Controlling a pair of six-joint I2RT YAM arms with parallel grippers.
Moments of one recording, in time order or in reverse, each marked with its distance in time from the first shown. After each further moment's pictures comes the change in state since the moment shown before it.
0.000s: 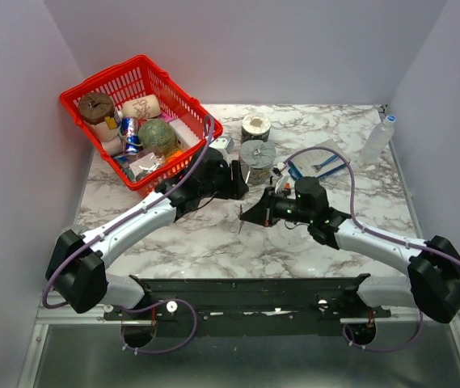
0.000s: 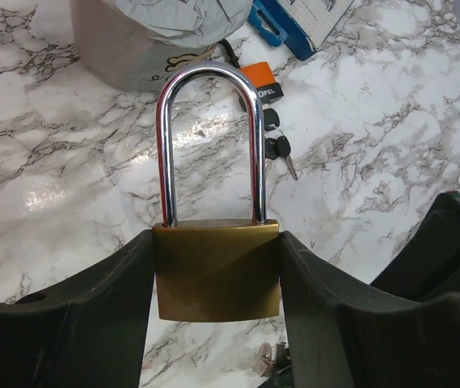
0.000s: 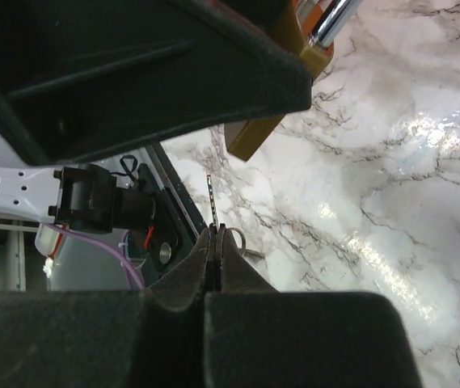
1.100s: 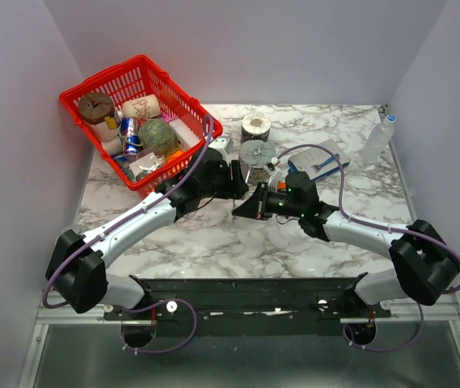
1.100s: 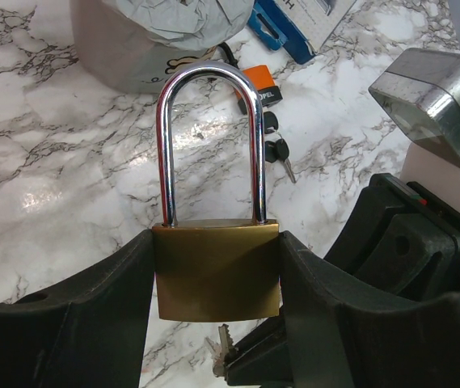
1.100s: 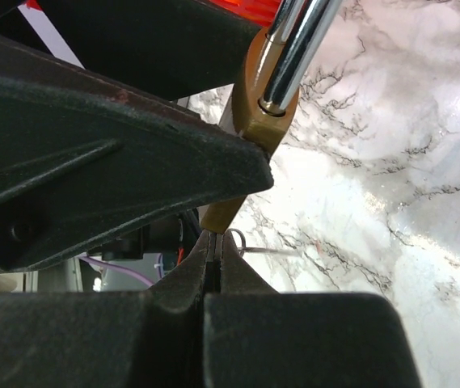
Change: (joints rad) left arm 0.000 0.000 -0.009 0.018 0.000 -0.011; right arm 0.003 0.153 0.070 0.074 -0.008 0.165
